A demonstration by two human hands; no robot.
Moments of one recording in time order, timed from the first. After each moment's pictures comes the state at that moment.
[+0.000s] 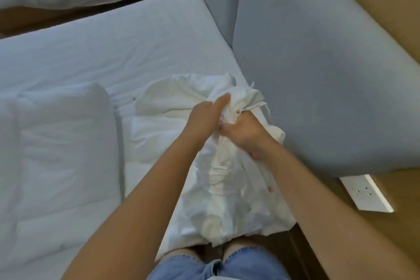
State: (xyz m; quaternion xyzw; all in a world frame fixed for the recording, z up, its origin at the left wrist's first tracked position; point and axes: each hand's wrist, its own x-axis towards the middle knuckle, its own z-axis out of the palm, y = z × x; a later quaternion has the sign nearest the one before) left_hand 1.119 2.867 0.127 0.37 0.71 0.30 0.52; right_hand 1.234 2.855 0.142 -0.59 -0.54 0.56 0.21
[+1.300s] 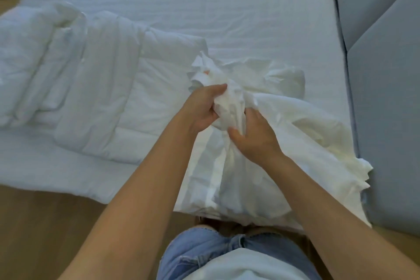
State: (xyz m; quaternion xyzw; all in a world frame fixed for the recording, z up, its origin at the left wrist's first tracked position) left_hand 0.936 2.756 0.142 0.07 0.55 0.61 0.57; right_hand 1.080 2.777 0.106 -0.44 -0.81 0.39 0.08
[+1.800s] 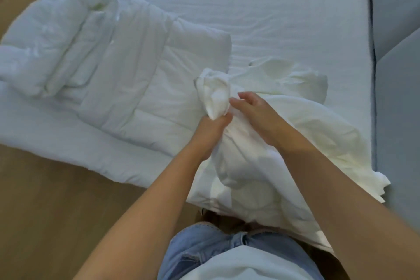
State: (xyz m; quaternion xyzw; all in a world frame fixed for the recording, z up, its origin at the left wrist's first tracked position) left_hand 0.961 2.679 0.110 0.11 0.67 0.56 0.47; right_hand 1.044 2.789 0.111 -0.35 -0.61 0.71 0.08
